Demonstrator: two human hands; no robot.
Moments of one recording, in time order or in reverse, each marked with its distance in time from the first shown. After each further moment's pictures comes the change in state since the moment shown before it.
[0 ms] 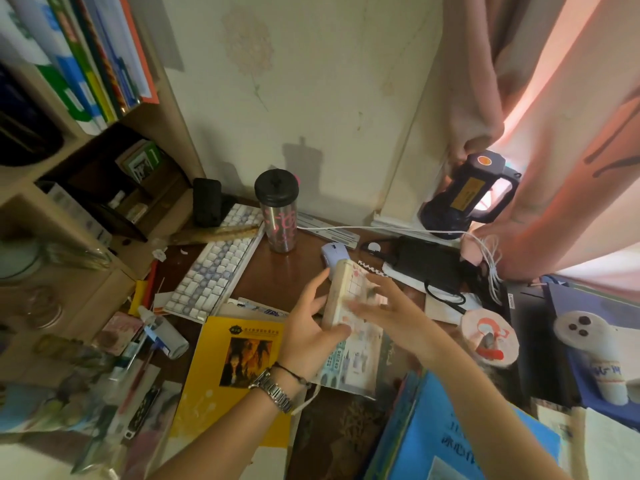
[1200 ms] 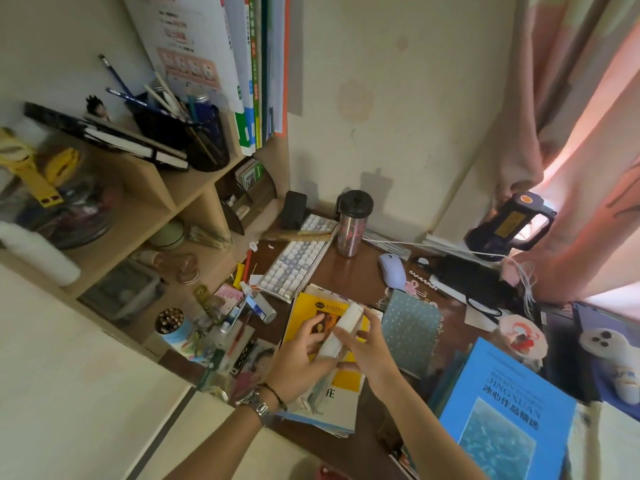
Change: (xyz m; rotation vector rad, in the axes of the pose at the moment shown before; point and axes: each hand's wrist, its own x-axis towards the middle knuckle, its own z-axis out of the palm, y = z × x) left_hand -0.143 -0.008 -0.127 0.282 -0.016 -0.090; right_hand -0.069 -0.014 0.176 0.380 0.077 0.078
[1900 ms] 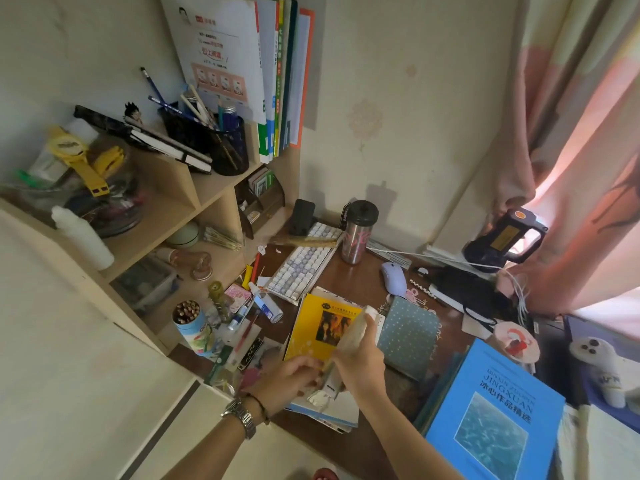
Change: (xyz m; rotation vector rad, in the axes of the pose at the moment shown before) left_hand -0.039 -0.028 -0.016 -0.087 -0.163 -0.203; right_hand -0.038 0.016 0.030 -0.413 0.196 -0.168
